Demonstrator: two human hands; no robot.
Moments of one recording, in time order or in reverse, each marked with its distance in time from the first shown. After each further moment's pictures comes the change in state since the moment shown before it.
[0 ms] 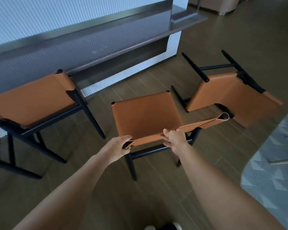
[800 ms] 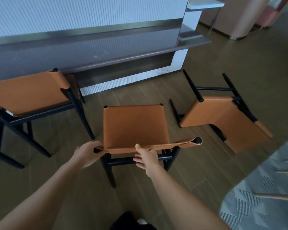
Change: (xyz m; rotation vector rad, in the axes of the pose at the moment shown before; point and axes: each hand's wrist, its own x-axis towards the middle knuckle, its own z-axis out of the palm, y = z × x) left_hand -0.004 0.049 0.006 -0.086 0.177 -0.404; right_hand -0.011 -0.005 -0.037 -0.156 -0.193 0.110
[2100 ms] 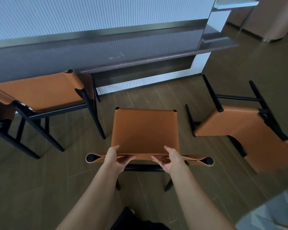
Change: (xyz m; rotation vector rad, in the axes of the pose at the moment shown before) left_hand 0.052 0.094 0.042 -1.796 0.194 -1.002; right_hand 0.054 -0.070 -0.049 0.577 -0.006 0.309
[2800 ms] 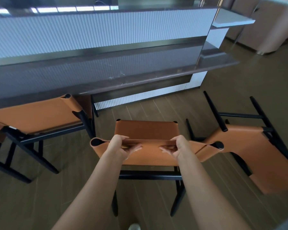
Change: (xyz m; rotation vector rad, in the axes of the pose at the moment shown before) left_hand 0.002 0.129 0.117 -0.023 -0.218 -0.053; right_hand 0.019 -0.103 0.132 -0.257 0.037 -0.286
